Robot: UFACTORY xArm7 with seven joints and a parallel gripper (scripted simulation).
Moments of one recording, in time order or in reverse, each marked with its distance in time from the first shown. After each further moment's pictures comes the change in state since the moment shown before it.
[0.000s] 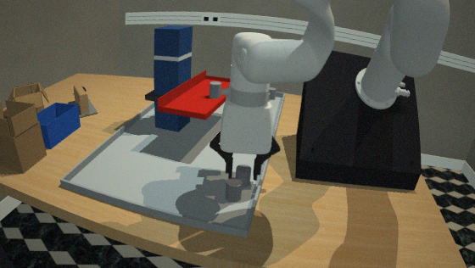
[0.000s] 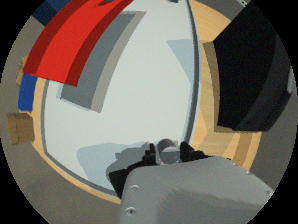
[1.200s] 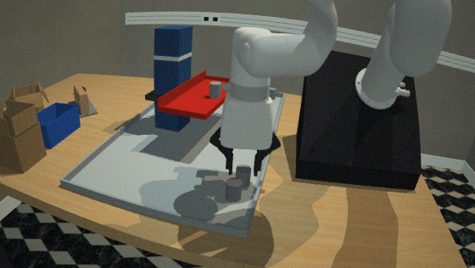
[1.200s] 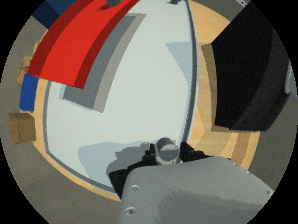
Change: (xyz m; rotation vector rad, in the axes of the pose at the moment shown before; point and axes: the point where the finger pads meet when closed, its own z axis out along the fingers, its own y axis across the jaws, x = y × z) arm 0.000 0.000 -0.010 0.000 0.000 0.000
